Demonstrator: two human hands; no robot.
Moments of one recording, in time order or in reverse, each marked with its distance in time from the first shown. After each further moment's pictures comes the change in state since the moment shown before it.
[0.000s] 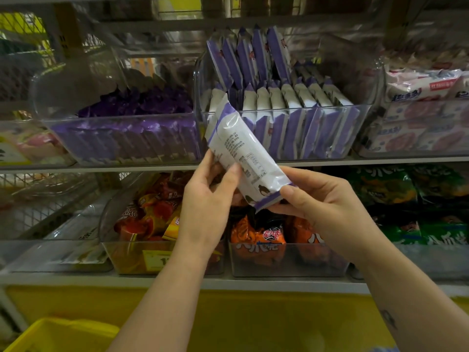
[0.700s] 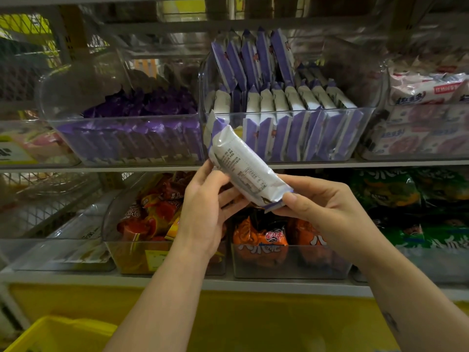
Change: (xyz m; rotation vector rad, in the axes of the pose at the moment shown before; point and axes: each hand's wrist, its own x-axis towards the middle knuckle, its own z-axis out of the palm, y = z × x) left_hand 0.003 -0.001 -0.005 -0.260 -0.037 -0.236; right_hand -0.001 0.004 -0.004 -0.082 -0.046 -0.009
